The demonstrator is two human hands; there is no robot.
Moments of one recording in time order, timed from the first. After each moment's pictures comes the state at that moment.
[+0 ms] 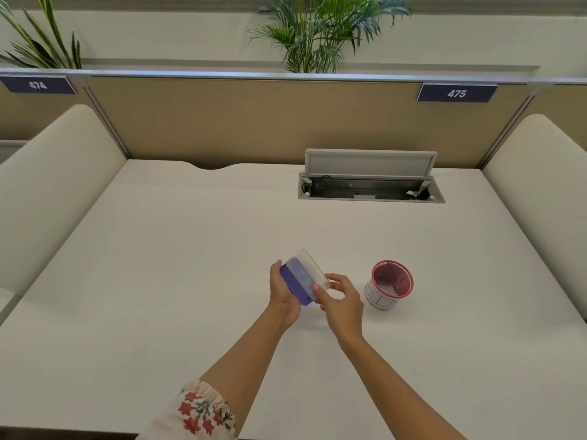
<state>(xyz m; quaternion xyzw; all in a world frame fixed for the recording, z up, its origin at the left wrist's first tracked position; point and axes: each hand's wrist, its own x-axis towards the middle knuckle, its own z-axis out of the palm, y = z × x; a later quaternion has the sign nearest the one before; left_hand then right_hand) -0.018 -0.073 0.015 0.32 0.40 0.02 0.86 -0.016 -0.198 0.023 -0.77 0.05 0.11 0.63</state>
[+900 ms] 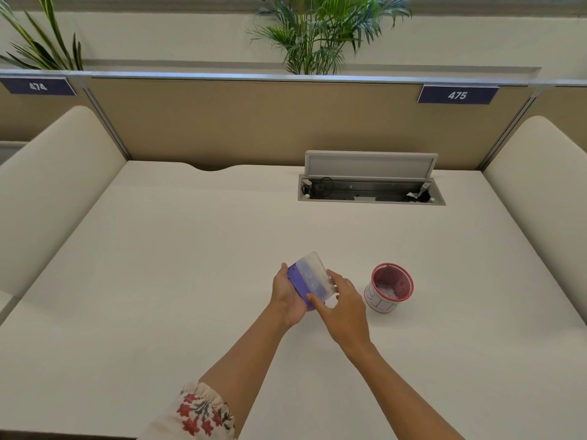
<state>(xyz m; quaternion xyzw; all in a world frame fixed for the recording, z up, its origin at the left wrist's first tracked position) -0.013 -0.076 0.026 0.26 0.38 -0.08 0.88 -0.009 -0.210 0.012 -0.88 -0.12 0.05 0.45</state>
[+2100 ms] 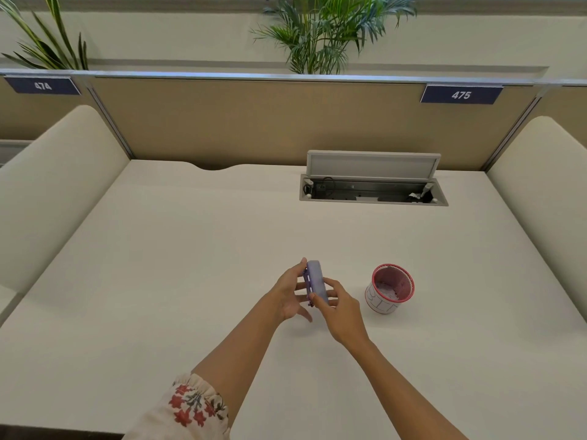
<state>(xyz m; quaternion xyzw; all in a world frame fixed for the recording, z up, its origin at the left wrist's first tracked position) -0.005 -0.062 0.029 0.45 0.38 -0.18 0.78 -0.002 -0.212 0.008 -0.83 -0.08 0.20 0.52</state>
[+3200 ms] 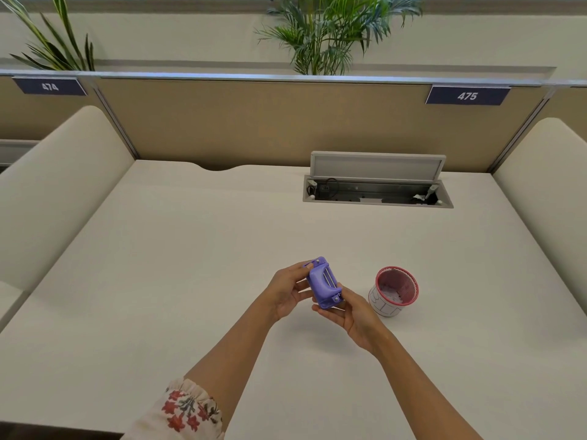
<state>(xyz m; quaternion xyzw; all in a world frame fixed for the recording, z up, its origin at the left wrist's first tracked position) -0.011 -0.052 0.032 0.47 0.26 -0.07 0.84 0.019 -0.228 0.014 -0.49 0.07 0.40 0.77</state>
